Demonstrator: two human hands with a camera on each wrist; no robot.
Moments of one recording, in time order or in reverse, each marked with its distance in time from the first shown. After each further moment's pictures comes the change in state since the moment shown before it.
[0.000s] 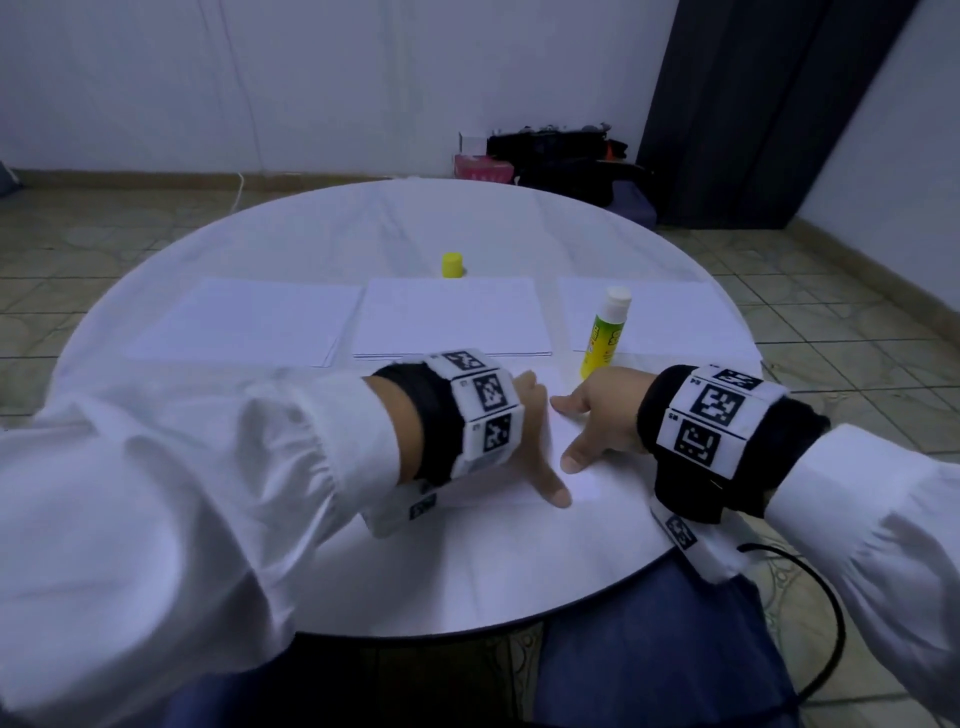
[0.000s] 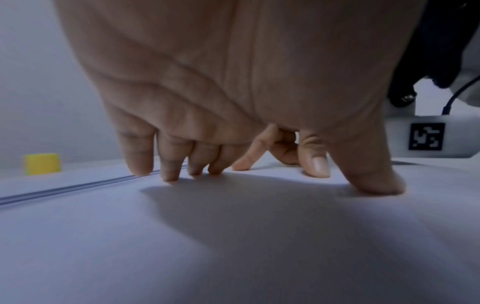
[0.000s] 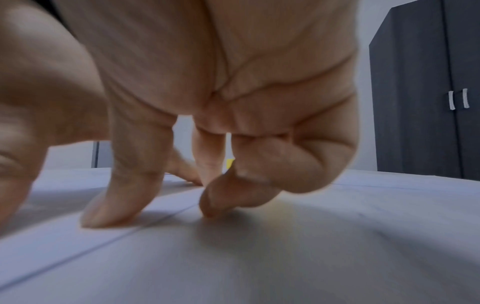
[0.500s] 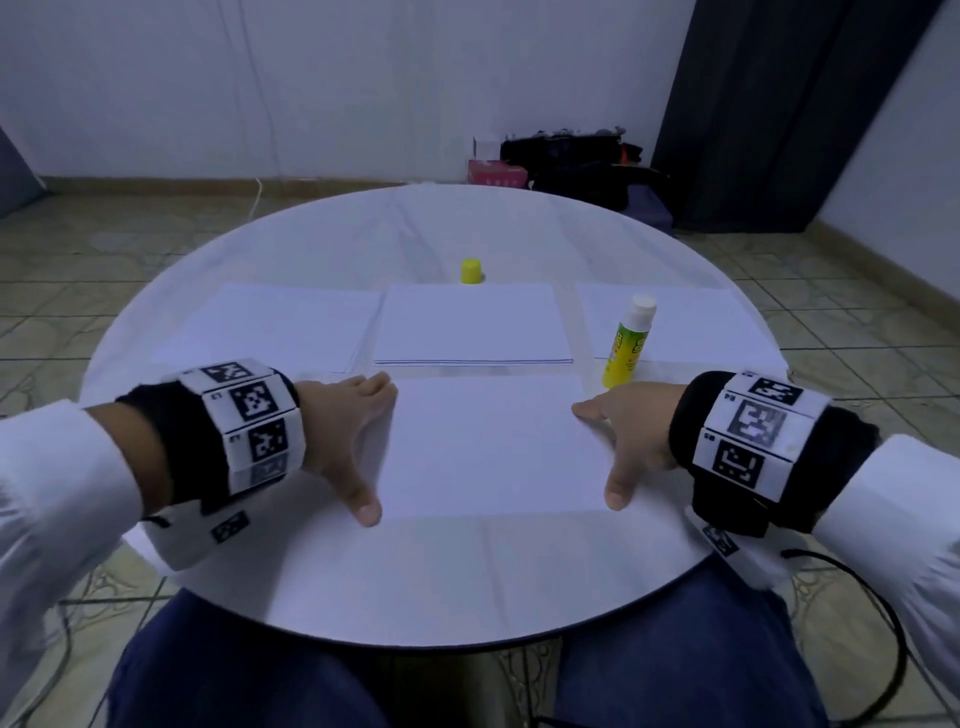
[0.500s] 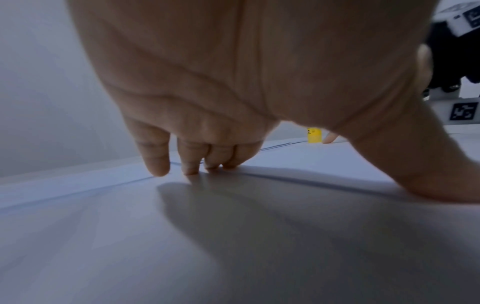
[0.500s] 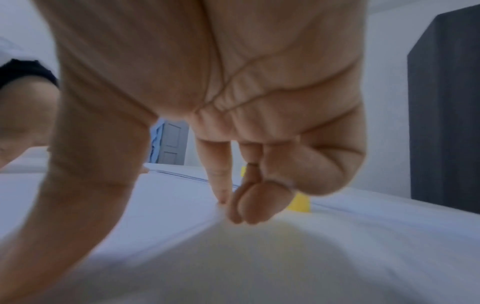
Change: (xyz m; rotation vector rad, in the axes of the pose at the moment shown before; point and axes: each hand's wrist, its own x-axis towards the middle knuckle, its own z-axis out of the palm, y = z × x) left_hand -0.063 -0.142 0.037 -0.067 -0.219 -0.130; right_hand -0.005 -0.004 -0.005 -0.052 -0.082 0.000
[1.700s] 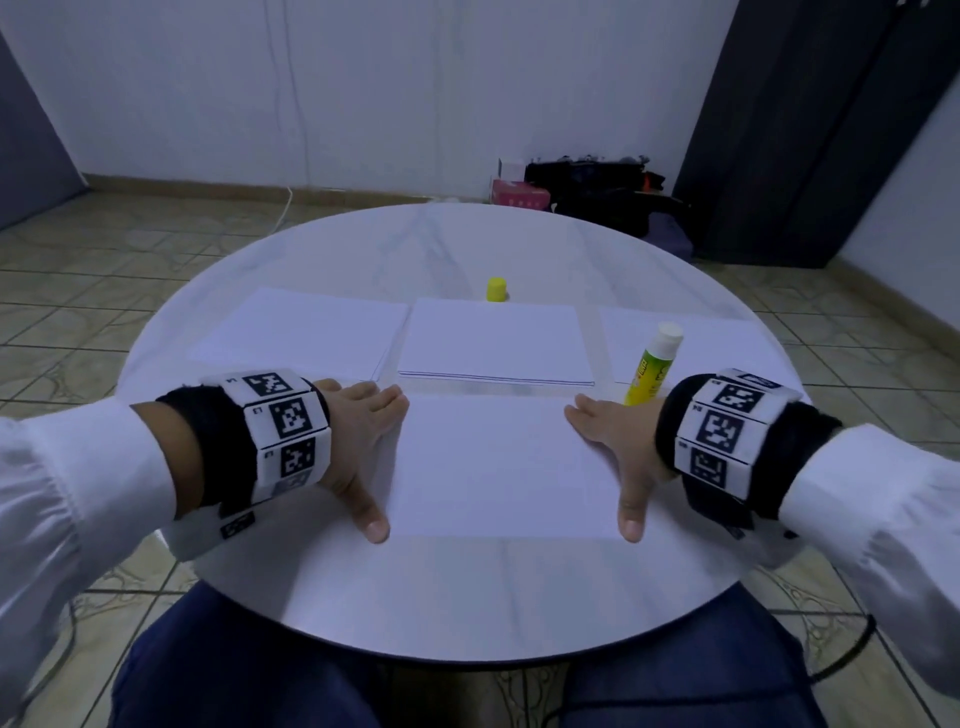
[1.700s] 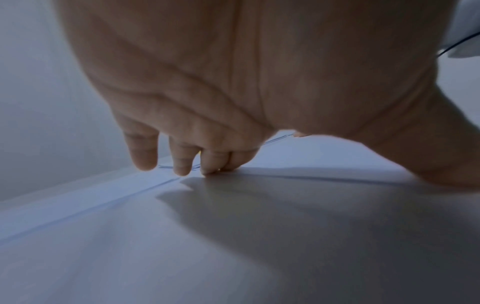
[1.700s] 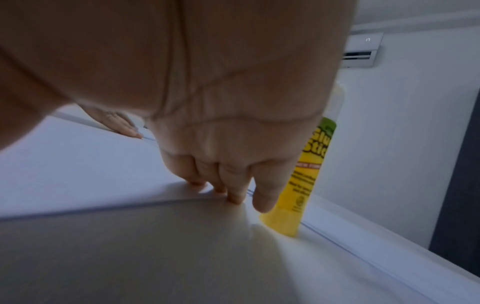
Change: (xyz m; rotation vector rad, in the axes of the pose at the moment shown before) left_hand -0.001 -0.005 0.011 0.183 0.064 -0.081; right_hand 0.022 -0.003 -0.009 -0.206 -0.060 -0.104
